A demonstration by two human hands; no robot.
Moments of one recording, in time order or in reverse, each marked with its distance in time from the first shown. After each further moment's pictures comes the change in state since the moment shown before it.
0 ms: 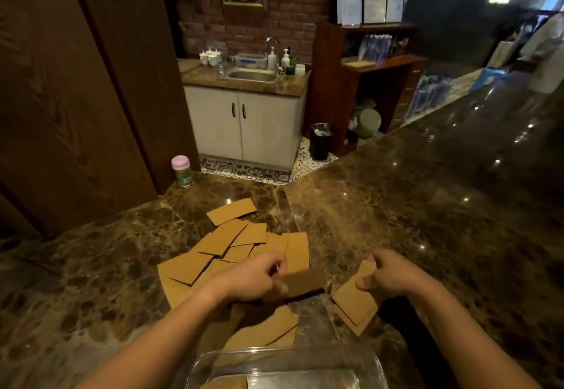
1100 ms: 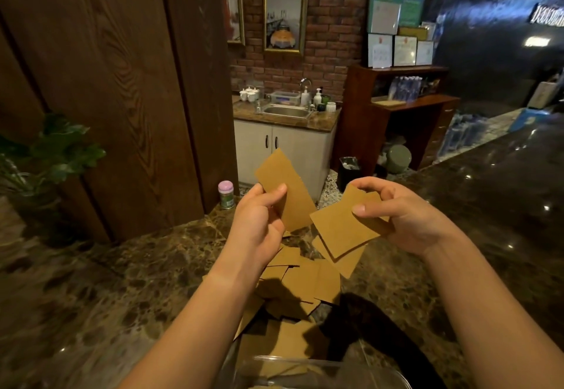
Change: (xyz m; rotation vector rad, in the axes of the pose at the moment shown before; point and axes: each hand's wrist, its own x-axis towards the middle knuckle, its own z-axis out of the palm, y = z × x) left_hand -0.074 0.077 -0.082 -1.557 0.613 0.321; right_hand -0.087 -0.139 -0.074 0.834 -0.306 -0.657
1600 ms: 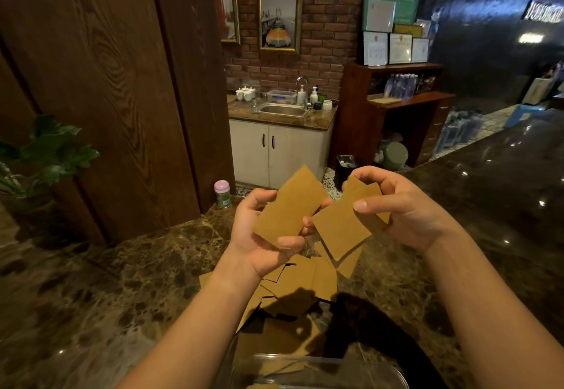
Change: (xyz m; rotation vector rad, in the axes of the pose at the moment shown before) left_hand -0.017 -0.001 0.000 -0.223 -0.447 -0.479; right_hand -0.003 -0.002 -0.006 -0.015 -0.062 -0.142
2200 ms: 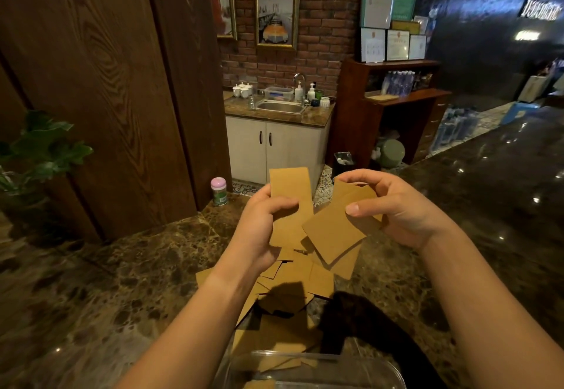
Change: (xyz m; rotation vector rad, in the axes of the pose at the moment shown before) left_hand 0.010 -0.006 0.002 0.512 0.356 0.405; right_hand -0.003 -0.001 0.004 -0.039 0.011 0.029
